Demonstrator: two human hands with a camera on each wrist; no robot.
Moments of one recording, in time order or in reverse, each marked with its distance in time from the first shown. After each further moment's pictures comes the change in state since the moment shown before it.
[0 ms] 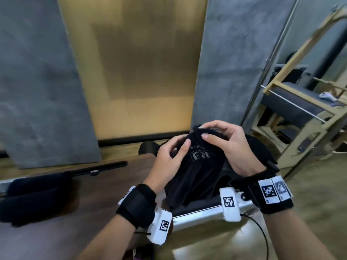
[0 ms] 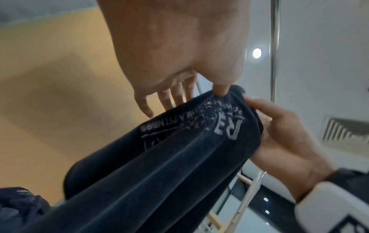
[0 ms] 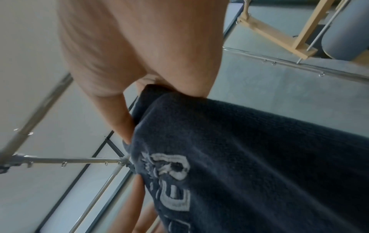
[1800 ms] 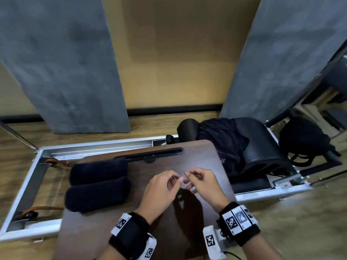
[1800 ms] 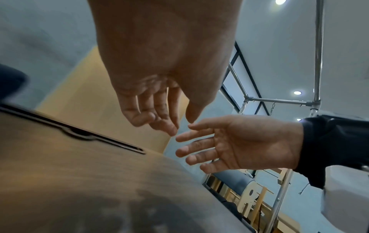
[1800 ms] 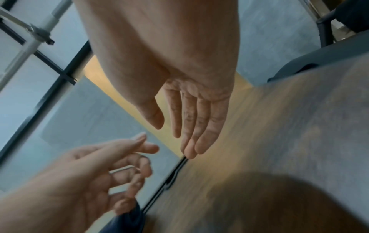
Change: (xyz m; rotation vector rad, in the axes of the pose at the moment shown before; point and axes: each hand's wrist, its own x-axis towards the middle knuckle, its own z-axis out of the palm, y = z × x) left_hand -0.087 -0.140 -0.256 0.679 0.004 -0.265; right_hand 0.028 0.211 0.286 -0.178 -0.050 0.682
